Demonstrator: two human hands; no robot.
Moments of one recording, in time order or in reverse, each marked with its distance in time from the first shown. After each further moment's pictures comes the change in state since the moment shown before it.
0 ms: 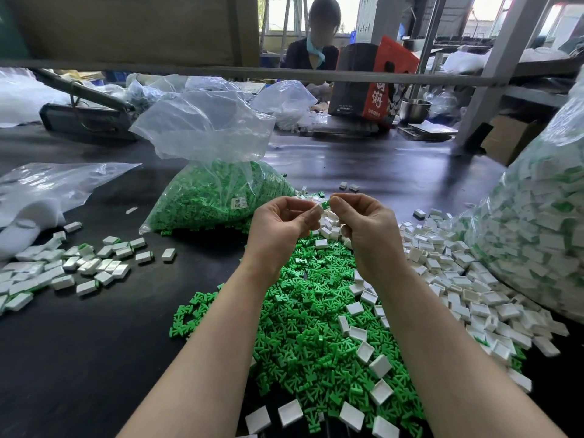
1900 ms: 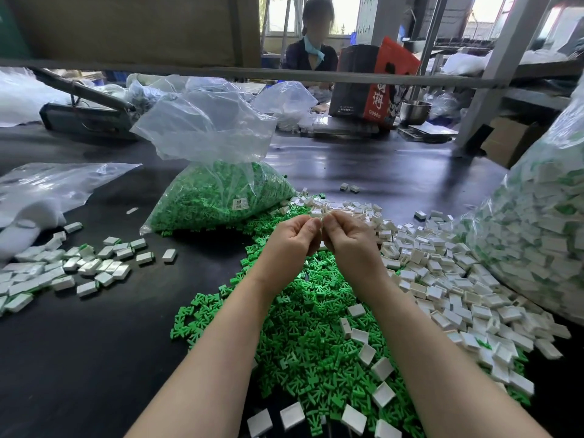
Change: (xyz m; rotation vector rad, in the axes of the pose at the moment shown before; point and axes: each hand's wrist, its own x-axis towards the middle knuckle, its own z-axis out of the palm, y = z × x) left_hand -0.003 -0.021 -0.001 0.258 -0.210 0.065; right_hand -0.006 0.029 0.006 -0.389 -0.124 -0.109
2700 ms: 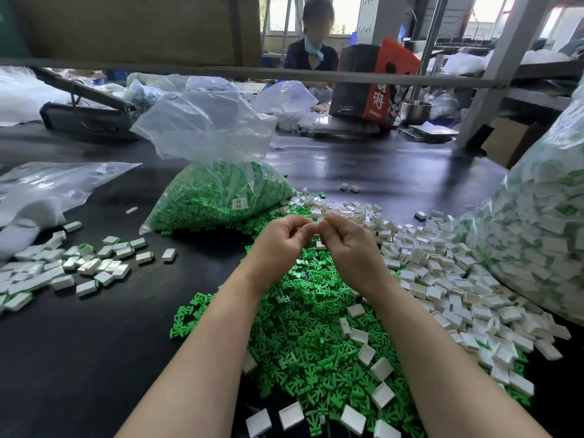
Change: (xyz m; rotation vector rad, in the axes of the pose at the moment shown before) left_hand 0.000 0.003 -0.014 0.159 -0.016 -0.040; right_hand -0.003 0.003 -0.010 -0.328 -0.106 -0.181
